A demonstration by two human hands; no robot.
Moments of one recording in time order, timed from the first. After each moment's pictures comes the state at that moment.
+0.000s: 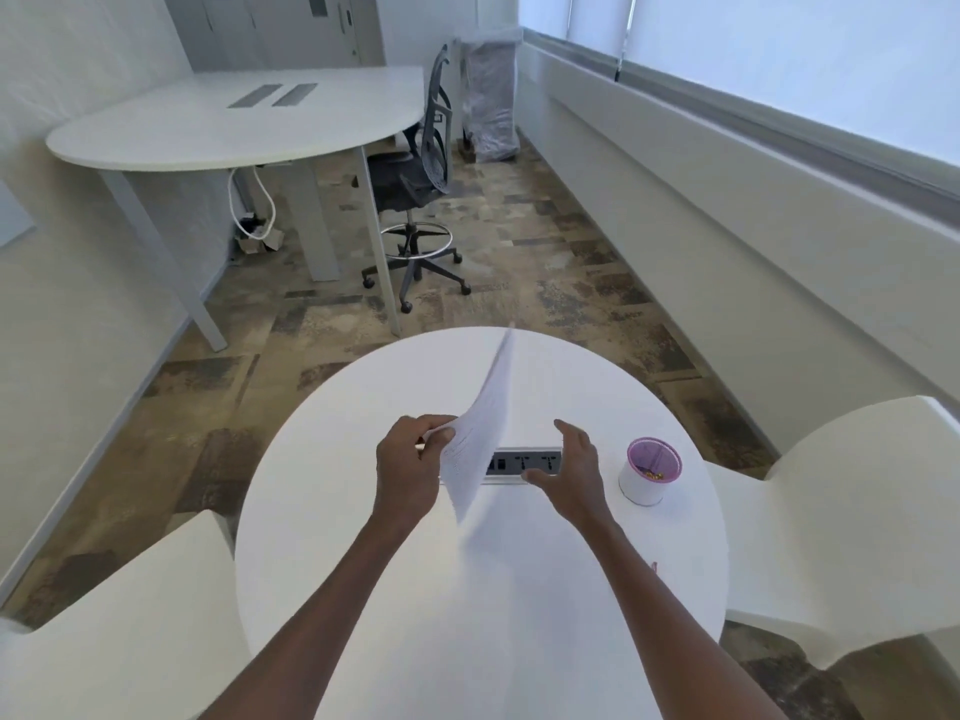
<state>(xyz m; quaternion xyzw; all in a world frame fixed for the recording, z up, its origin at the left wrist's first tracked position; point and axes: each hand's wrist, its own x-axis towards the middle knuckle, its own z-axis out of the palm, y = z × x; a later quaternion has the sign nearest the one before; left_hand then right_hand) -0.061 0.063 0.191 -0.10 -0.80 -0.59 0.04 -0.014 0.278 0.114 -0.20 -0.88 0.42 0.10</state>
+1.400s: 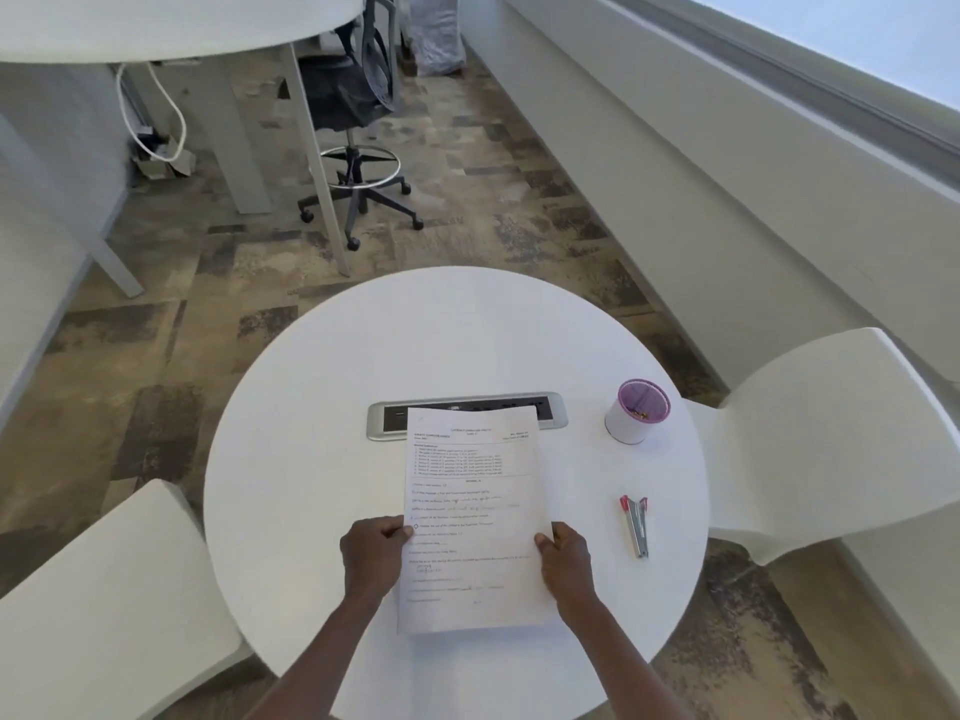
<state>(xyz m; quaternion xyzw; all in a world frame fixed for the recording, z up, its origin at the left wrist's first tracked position) -0.037 -0.017 0.025 0.06 -0.87 -0.46 -0.18 0.079 0.195 0.017 -0.46 -0.71 0.53 -0.01</state>
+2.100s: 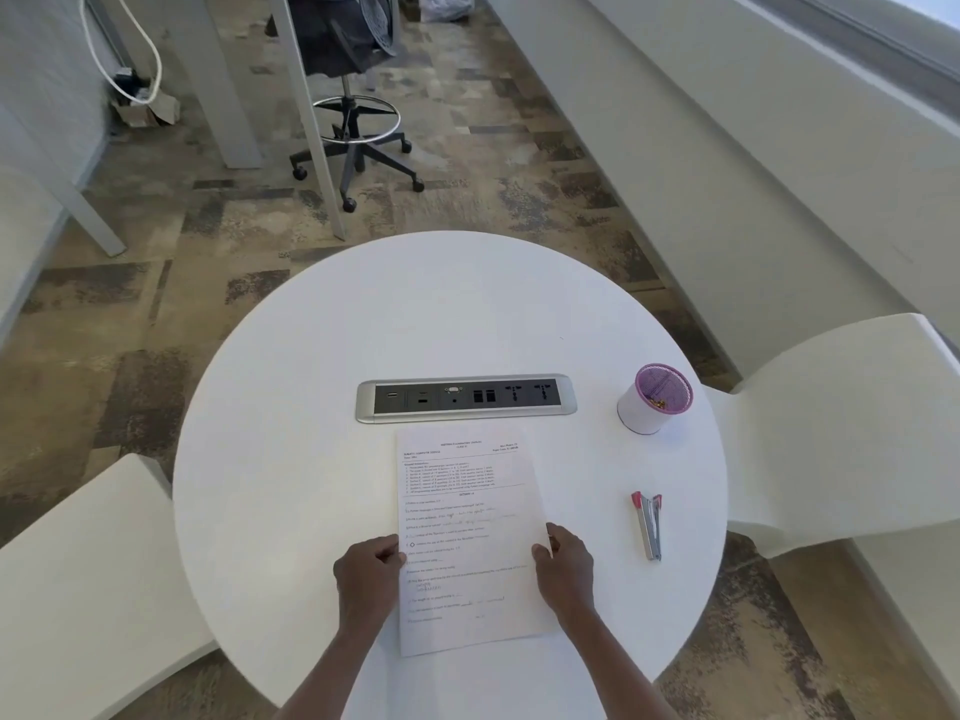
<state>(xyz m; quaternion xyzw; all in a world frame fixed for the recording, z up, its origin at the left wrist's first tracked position) -0.024 -0.017 -0.030 0.08 -0.89 -0.40 -0.21 0.071 0.199 -0.022 -0.47 -0.77 0.43 -0.06</state>
